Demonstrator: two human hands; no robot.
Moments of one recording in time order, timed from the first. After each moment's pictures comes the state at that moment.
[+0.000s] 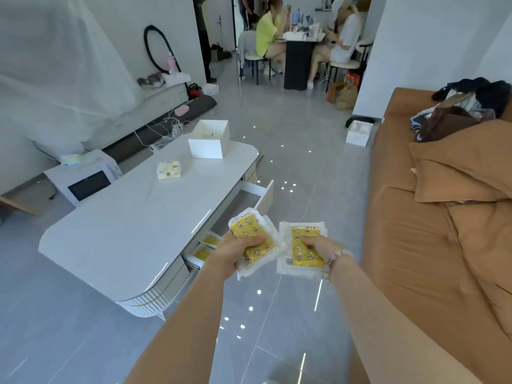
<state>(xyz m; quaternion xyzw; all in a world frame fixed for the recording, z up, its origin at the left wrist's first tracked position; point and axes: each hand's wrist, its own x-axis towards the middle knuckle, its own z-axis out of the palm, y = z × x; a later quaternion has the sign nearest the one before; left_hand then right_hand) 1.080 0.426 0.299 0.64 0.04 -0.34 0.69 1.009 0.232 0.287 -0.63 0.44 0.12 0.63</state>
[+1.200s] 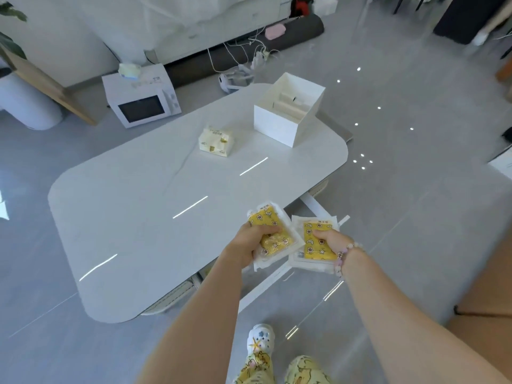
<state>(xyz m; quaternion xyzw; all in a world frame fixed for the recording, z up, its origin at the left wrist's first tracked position) 1.521 0.353 0.193 0.54 0.29 -0.30 0.73 1.534 0.158 0.186 -0.71 0.37 0.34 0.50</state>
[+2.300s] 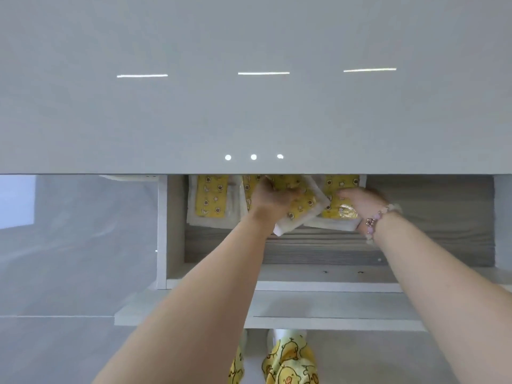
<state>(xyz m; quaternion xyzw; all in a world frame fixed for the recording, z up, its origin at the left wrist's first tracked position) 1.580 0.379 -0.272 0.49 0.57 -0.13 0.64 1.686 0.261 -0.269 -0.82 0.15 0.51 0.22</state>
